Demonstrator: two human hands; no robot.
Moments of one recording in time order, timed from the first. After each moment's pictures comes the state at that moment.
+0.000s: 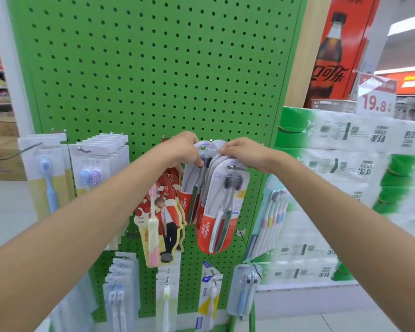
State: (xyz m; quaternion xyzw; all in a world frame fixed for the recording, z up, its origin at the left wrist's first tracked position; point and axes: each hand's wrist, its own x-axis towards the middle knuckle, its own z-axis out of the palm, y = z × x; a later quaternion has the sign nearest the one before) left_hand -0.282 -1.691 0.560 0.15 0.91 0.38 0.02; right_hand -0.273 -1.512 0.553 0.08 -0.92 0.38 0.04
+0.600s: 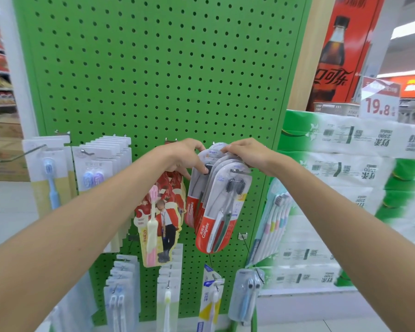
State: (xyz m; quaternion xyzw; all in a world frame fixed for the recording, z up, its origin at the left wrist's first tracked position) left_hand -0.311 -1.694 0.549 0.17 0.88 0.43 0.09; right_hand -0.274 -1.511 0.555 0.06 -0.91 0.40 0.09
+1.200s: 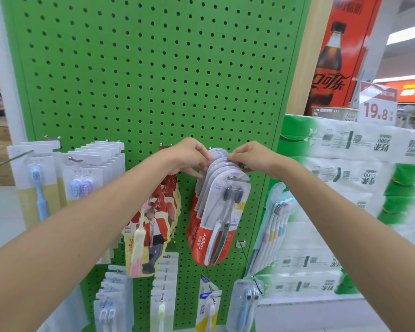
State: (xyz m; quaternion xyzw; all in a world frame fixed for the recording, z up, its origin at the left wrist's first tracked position) left_hand -0.327 -1.679 0.551 0.19 0.84 0.51 0.05; right_hand -0.289 -1.490 0.558 0.06 -0.93 0.34 0.09
